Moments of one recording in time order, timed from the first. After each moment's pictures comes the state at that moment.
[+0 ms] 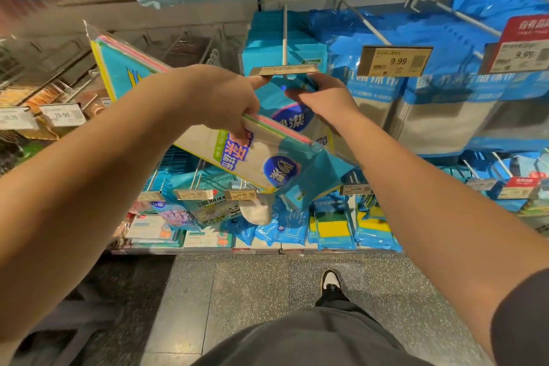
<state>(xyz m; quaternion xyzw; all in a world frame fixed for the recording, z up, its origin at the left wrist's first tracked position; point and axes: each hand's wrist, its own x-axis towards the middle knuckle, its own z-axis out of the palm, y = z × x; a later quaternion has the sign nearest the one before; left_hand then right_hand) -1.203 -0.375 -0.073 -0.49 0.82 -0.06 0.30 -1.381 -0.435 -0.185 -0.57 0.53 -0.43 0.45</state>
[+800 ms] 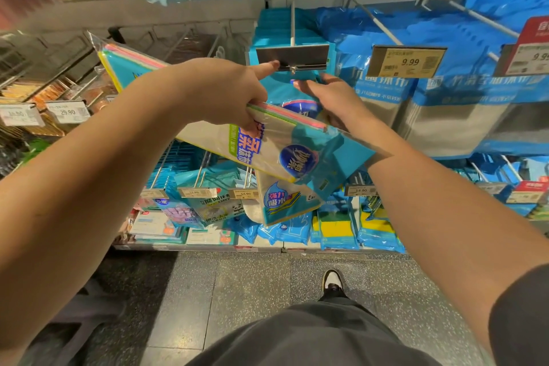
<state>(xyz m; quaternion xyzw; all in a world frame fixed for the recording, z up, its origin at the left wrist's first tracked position) -1.193 -0.374 -0.067 -0.51 0.83 -0.05 0.22 -1.379 -0.444 -0.181 -0.54 0.55 -0.37 0.51</state>
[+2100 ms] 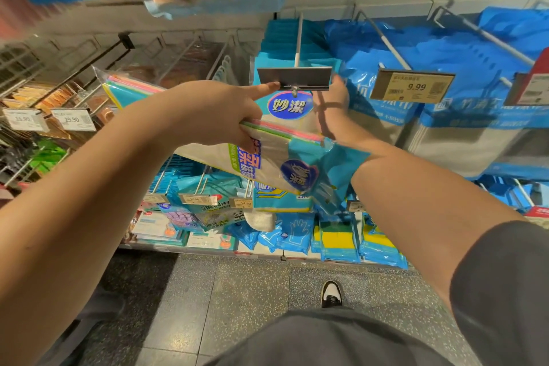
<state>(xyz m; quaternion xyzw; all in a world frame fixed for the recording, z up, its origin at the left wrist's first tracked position) -1.179 -0.383 -0.077 -0.52 0.83 -0.01 0.17 -1.357 -0.527 -0.214 -0.43 0.63 -0.49 0.43</state>
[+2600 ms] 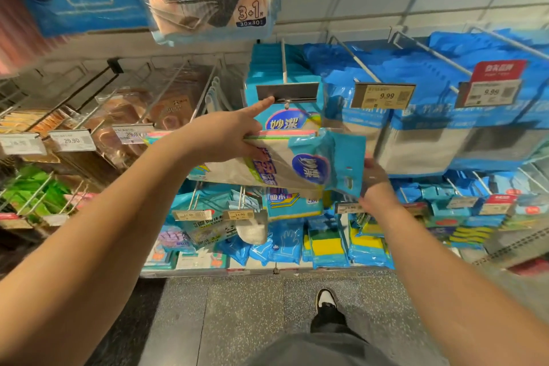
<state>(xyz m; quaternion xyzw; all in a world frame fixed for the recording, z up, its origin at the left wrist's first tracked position) -1.167 -0.378 -0.102 -0.51 0.85 0.09 0.03 -1.453 -0.371 -0.255 -0.36 0.50 -0.51 0.60</state>
